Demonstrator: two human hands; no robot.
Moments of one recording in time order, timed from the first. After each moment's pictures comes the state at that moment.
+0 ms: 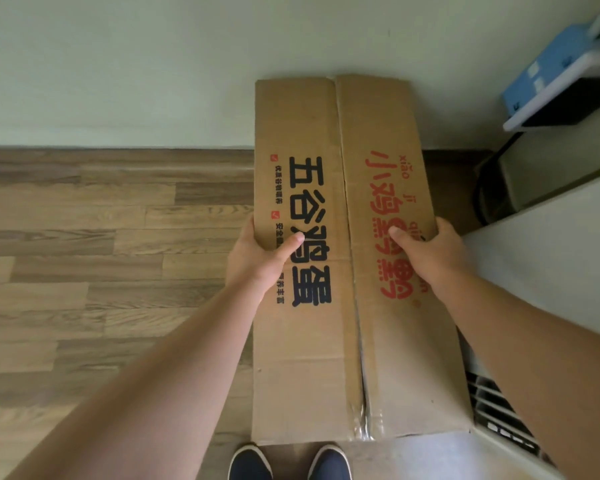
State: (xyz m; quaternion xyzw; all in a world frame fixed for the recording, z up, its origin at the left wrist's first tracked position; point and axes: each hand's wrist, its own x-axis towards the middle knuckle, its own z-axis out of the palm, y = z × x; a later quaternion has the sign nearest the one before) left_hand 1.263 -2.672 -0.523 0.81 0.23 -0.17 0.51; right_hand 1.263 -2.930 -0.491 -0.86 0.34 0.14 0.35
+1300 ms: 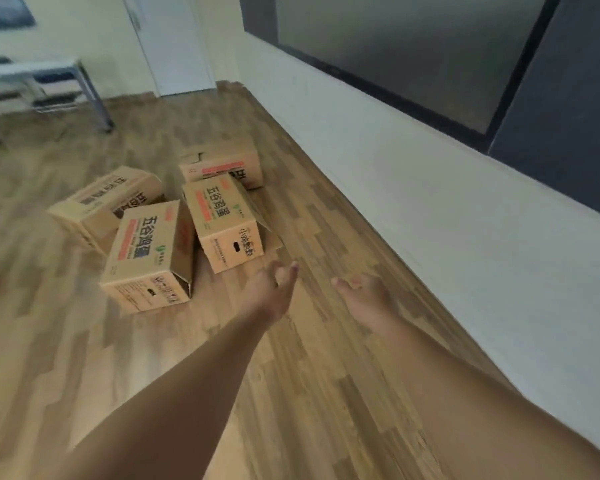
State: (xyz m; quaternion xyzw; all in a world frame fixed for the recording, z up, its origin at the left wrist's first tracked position) left_hand 0.789 -2.020 0.051 0.73 0.58 0.18 0.32; right_hand 0.959 -2.099 0.050 -0.81 -0.38 0.34 0.29
